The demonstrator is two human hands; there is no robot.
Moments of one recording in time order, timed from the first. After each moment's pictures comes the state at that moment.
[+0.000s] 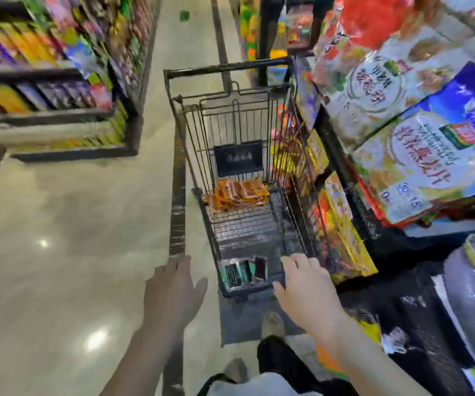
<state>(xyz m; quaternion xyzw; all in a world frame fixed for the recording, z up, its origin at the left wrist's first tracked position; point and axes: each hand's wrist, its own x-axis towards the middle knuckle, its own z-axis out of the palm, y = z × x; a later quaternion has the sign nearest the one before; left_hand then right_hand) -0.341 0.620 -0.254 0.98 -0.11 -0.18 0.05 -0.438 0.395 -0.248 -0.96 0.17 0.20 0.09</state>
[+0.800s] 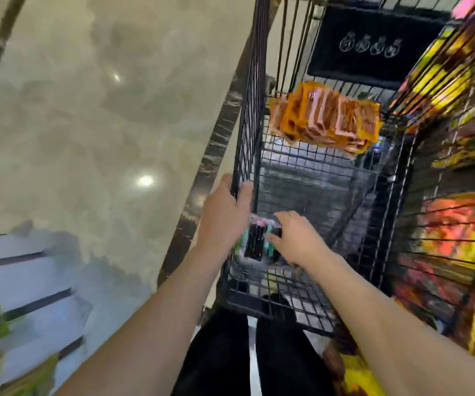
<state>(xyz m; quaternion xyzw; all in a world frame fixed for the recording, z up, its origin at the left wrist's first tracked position) -0.204 0.521 -0.507 0.88 0.22 -0.17 0.38 -0.217 0.363 -0.561 -0.88 -0.02 0.44 0.20</state>
